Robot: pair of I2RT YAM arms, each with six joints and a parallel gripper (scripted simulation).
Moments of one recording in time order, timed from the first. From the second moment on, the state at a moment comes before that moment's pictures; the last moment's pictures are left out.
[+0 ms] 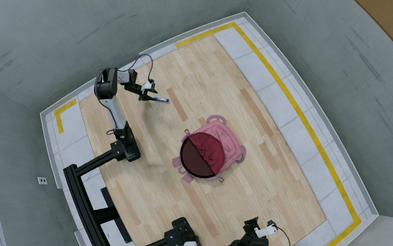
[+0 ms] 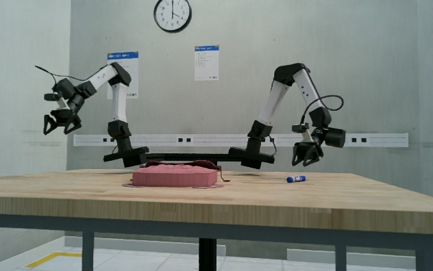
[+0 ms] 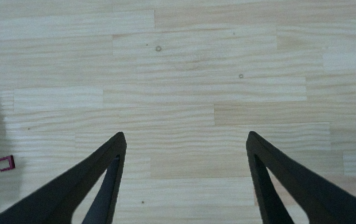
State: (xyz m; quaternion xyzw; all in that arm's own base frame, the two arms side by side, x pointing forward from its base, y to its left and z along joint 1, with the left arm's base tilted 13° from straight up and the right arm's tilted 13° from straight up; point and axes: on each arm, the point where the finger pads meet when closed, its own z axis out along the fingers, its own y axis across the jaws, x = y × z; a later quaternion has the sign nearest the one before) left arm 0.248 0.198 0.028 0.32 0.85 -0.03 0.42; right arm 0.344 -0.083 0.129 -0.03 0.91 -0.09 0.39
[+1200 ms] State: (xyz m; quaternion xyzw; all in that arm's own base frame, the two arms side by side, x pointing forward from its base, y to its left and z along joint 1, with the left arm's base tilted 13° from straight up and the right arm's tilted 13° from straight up) left arm 0.254 0.218 -0.021 0.32 0.85 -0.03 0.42; right arm 0.345 -0.085 0.128 -0.03 0.91 -0.09 0.39
